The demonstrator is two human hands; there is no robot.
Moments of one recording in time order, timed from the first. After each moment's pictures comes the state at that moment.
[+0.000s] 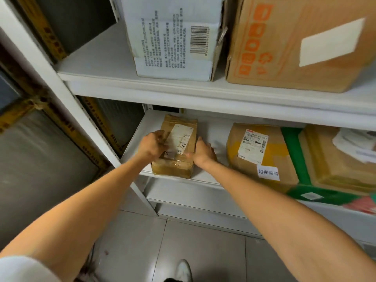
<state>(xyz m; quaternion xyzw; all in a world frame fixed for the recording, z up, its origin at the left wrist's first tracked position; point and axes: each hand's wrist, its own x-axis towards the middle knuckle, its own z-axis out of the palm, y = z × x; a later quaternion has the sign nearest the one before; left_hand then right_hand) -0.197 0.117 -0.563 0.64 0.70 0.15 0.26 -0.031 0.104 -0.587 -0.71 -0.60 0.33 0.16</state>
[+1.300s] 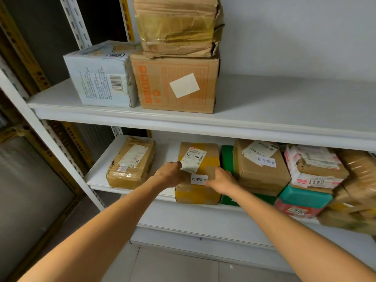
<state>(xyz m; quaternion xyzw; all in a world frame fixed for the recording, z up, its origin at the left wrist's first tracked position) 0.029 0.023 -0.522 0.75 0.62 0.00 0.22 0.206 -0.009 -0.538 -0.72 -0.61 0.31 0.11</state>
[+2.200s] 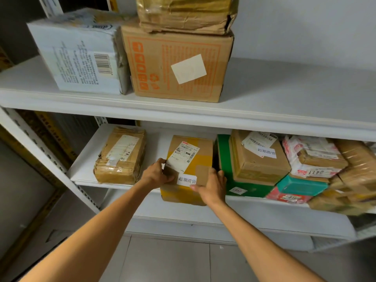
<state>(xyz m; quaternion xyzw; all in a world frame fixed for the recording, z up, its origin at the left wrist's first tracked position) -0.012 0.042 -0.572 0.66 0.66 0.07 0.35 0.161 -0.029 -0.583 -0.79 -0.49 0.27 0.23</state>
